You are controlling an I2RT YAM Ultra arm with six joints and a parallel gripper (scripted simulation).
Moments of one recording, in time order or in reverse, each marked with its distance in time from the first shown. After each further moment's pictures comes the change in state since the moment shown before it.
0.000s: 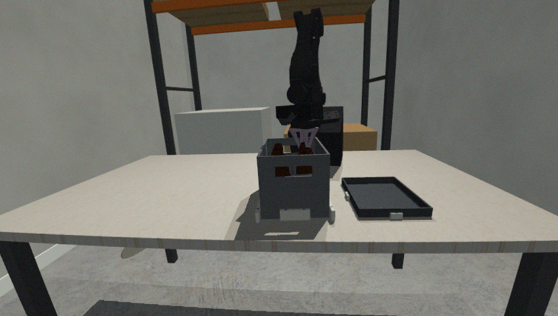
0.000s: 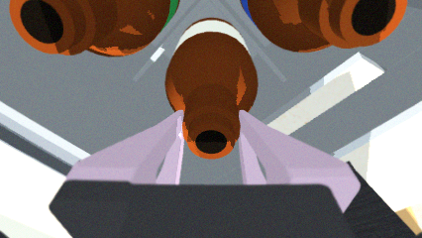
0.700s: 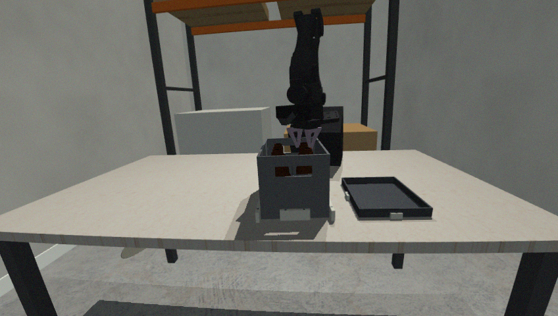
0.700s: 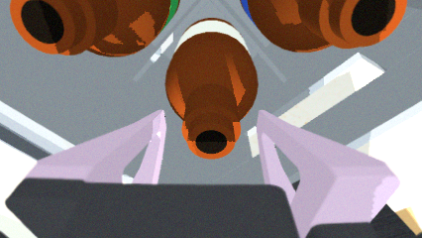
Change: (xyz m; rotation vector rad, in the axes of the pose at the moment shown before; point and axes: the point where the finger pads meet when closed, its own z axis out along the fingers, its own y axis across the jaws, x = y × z) arm 0.000 0.000 0.000 0.000 -0.001 0.000
